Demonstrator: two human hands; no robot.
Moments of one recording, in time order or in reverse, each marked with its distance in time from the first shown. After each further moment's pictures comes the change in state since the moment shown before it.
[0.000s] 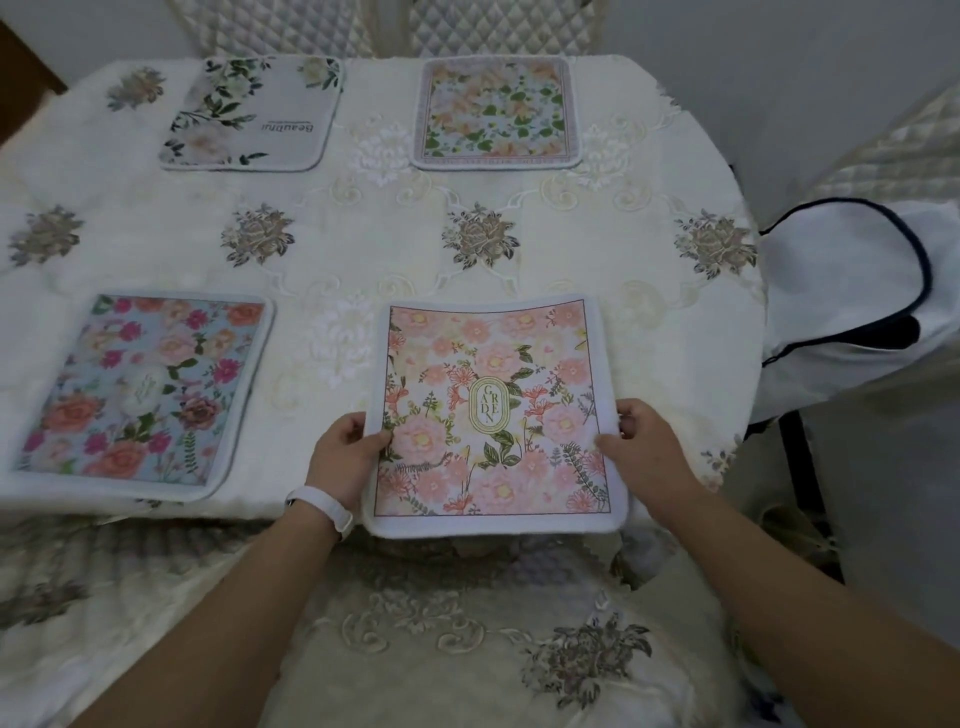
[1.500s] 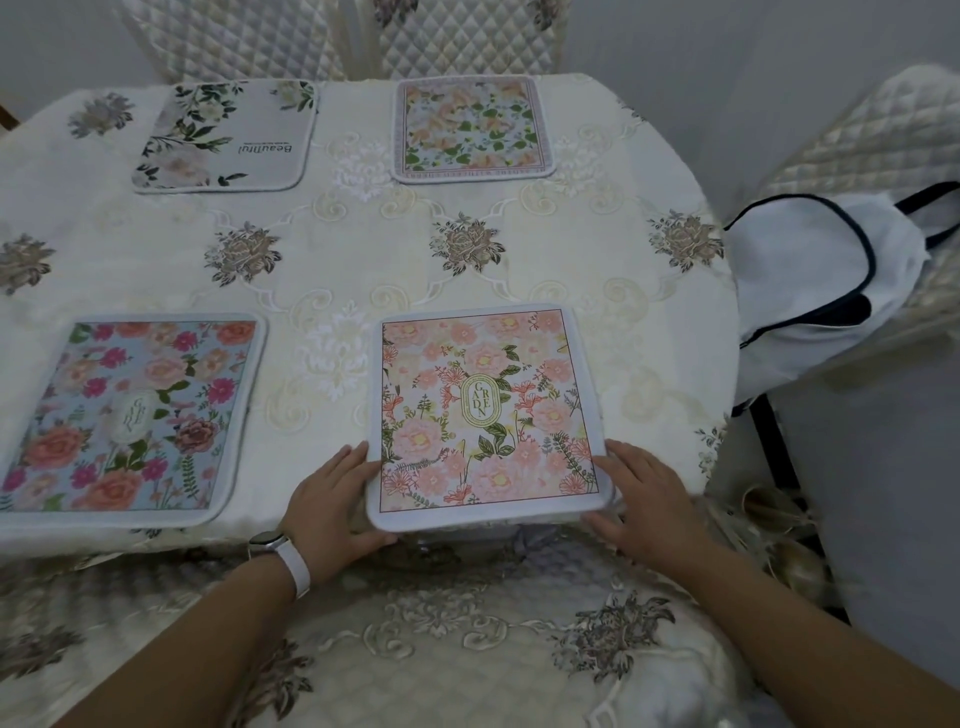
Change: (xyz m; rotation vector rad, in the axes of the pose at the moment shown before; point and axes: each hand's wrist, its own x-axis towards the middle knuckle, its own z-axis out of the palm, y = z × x) left_hand 0.015 -0.056 -0.069 1.142 -0.263 0.754; right_hand -0.045 0.072 0.014 -0.930 0.001 -0.402
